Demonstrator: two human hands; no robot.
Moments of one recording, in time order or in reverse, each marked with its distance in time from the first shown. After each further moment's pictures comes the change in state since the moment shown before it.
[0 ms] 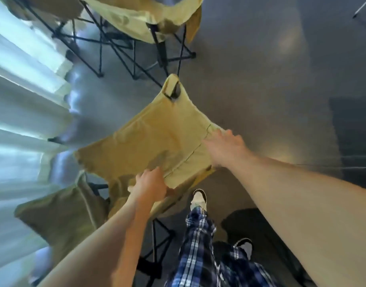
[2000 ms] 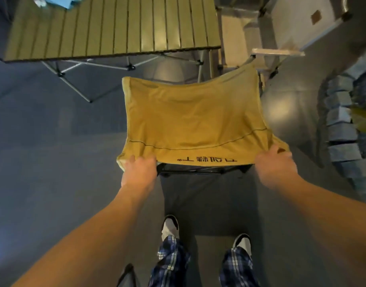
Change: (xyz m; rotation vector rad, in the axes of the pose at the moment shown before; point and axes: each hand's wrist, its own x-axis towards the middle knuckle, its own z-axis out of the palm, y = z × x) left_hand -0.221 0.526 0.282 1.363 0.311 1.361; right_hand -0.428 0.272 0.438 1.101 -0.395 1.516
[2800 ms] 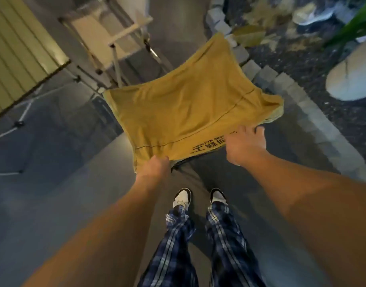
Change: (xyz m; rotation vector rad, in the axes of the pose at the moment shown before) left_hand -0.086 0.317 0.030 0.421 -0.188 0.507; right_hand -0.070 0.218 0.177 0.440 -0.088 0.182
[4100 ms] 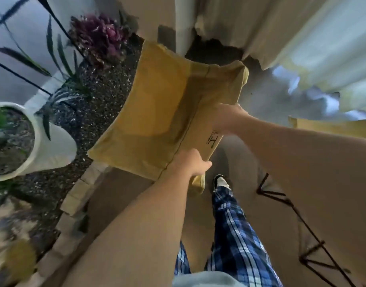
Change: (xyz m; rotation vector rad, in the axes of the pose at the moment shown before) left_hand -0.118 0.651 0.087 1.267 -0.410 1.188; right_hand -0.258 0.414 0.293 1.796 -0.087 1.627
